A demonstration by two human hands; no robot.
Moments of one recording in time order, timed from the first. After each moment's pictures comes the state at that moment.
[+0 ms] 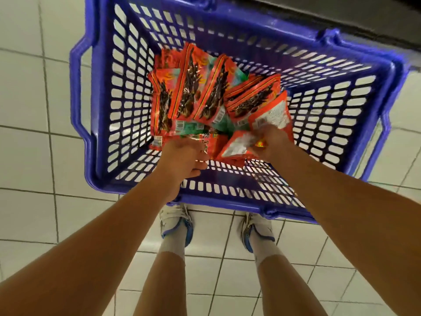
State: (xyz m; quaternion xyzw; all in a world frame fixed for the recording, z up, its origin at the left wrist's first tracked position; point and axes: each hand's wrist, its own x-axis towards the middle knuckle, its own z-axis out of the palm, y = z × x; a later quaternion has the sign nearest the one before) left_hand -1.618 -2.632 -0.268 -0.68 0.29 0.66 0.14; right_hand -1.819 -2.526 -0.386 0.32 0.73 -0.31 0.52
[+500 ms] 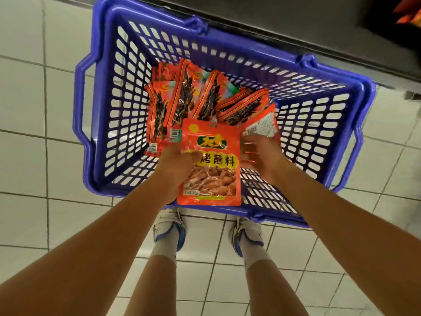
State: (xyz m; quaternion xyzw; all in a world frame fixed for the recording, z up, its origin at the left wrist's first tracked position) left_hand -1.623 -2.626 -0.268 -0.67 0.27 0.68 0.10; right_hand -1.807 -2.534 -0.297 0.14 0.71 -0.30 0.62
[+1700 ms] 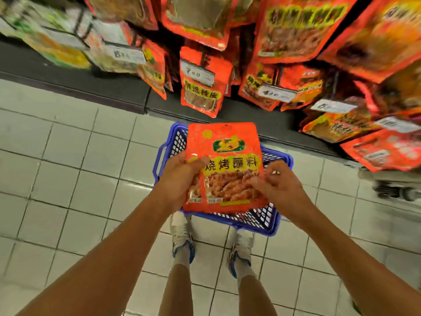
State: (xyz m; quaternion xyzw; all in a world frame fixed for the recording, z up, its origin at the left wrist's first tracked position) left_hand -1.640 -2.677 0.017 -0.57 0.30 0.76 -0.12; right_hand -1.832 -2.538 0.030 -0.21 0.73 -0.37 0.53
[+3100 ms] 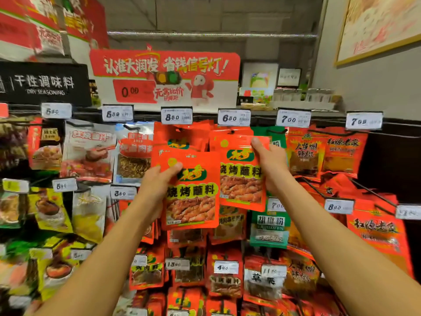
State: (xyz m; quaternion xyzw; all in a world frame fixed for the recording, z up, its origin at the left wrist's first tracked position) left_hand -1.699 -2.797 0.777 -0.23 0.57 0.63 -0.47; right_hand -1.943 -2.680 0.817 -0.32 0.59 -0.73 0.11
